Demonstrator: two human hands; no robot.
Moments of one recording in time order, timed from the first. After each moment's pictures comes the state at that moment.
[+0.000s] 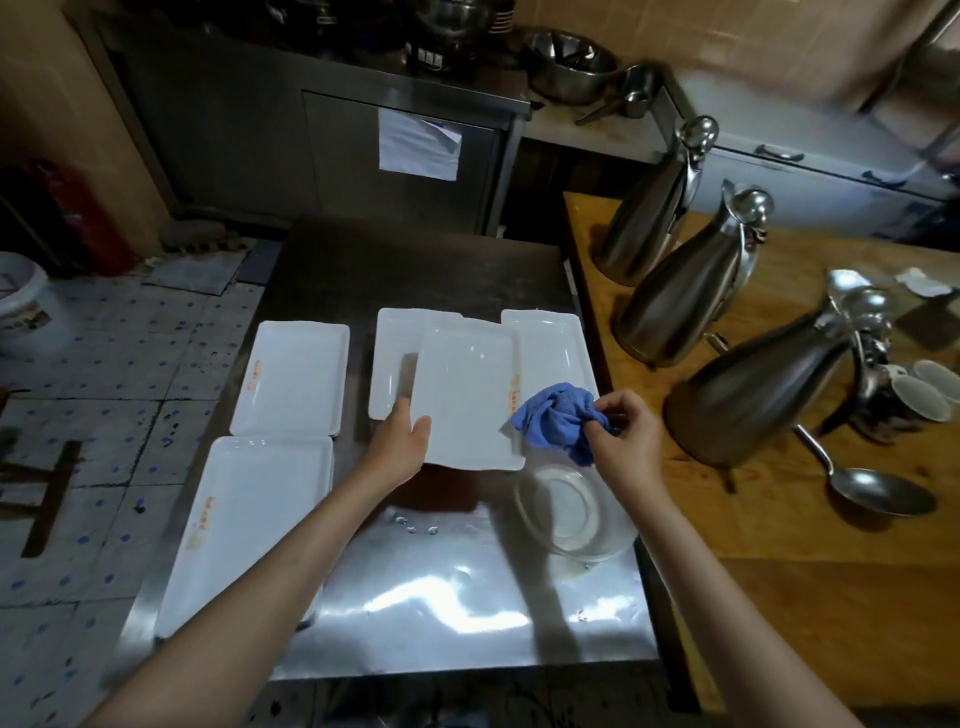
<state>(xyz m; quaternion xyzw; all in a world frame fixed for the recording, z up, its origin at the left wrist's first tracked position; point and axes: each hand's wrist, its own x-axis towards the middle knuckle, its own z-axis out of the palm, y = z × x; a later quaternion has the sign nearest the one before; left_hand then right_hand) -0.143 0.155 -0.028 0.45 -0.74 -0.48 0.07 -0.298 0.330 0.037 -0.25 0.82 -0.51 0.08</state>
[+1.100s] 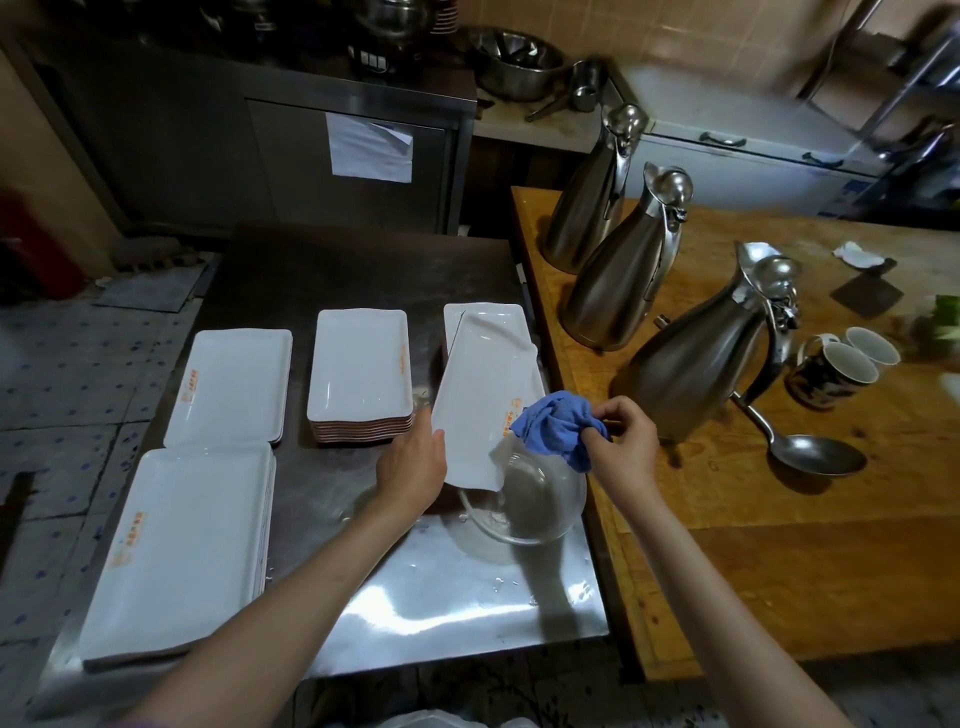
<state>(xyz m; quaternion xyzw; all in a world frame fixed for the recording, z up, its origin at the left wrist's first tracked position) -0.197 0.232 -0.045 0.40 -0.86 -0.28 0.12 -0.331 0.394 0.032 -0.19 0.83 -0.52 0.08</state>
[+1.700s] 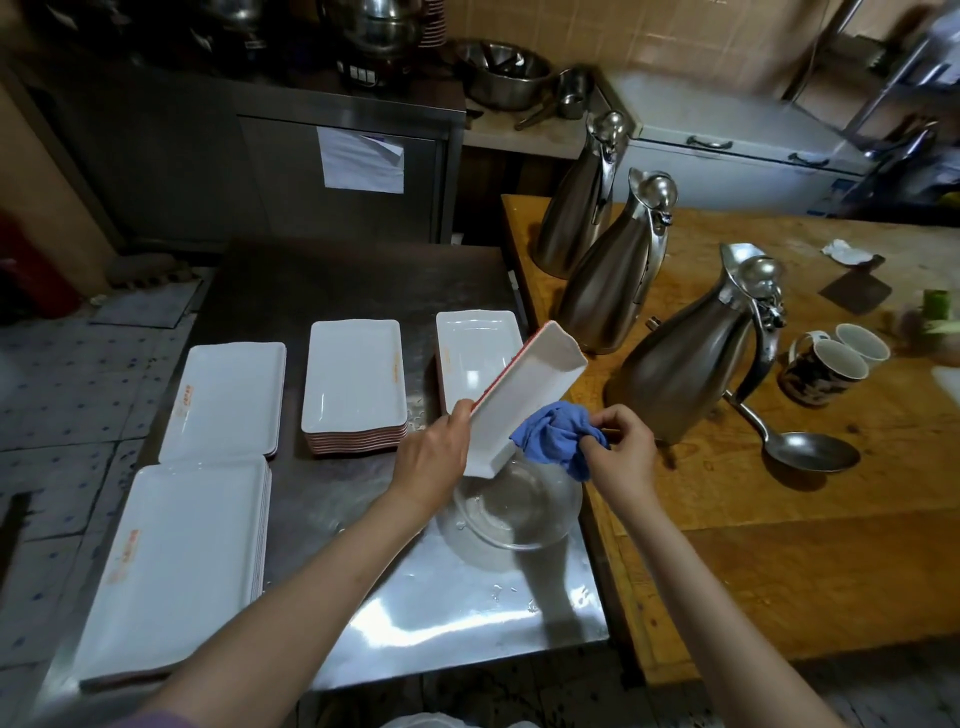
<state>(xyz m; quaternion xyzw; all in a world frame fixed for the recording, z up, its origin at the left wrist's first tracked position) -0.211 0.236 -0.021 0.23 -0.95 -0.08 0.21 -0.334 0.402 0.026 -0.18 0.83 -0.52 0.08</state>
